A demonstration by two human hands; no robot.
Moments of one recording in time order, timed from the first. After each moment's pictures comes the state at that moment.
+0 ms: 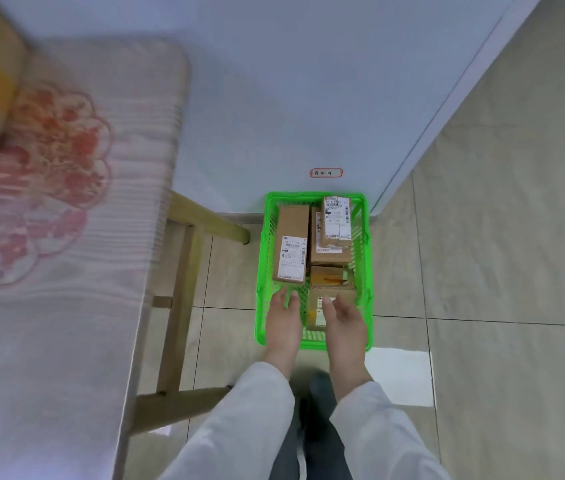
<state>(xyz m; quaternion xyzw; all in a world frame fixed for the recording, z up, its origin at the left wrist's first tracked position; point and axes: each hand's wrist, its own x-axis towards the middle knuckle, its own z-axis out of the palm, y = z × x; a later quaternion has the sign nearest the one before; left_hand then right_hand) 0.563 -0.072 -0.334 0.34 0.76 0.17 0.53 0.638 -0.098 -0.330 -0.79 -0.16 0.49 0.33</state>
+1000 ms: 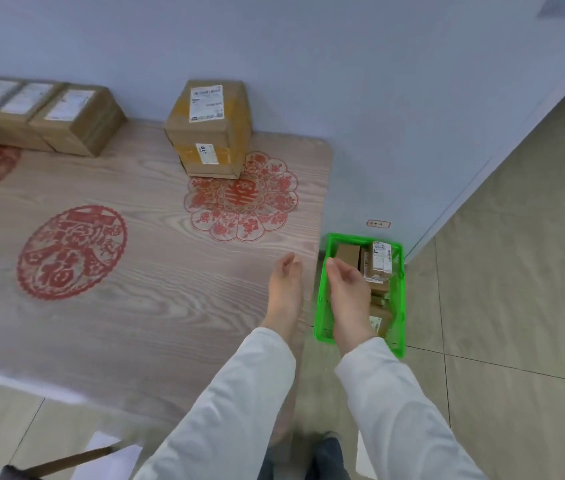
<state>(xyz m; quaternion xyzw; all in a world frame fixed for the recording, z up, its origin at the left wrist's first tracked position) 0.375 -0.168 -0.070 0.28 0.68 0.40 0.54 0.455 -0.174 -0.064 -0.67 -0.24 0.52 0.47</state>
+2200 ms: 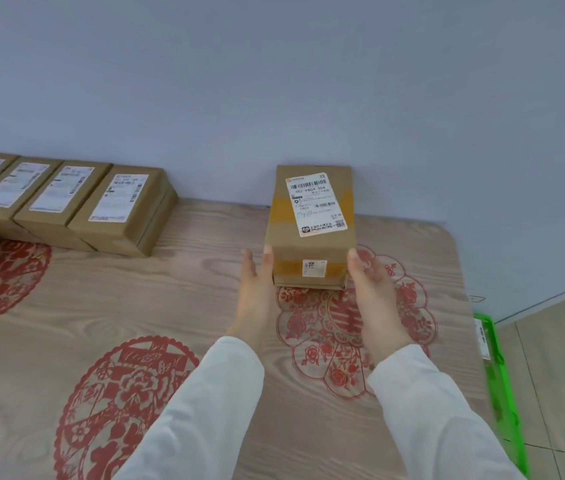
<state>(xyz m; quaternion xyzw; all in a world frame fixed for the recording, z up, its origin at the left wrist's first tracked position) 0.093 0.089 -0.054 0.31 0.69 0.42 0.51 0.242 0.084 -0.062 -0.65 -0.26 0.55 0.45</state>
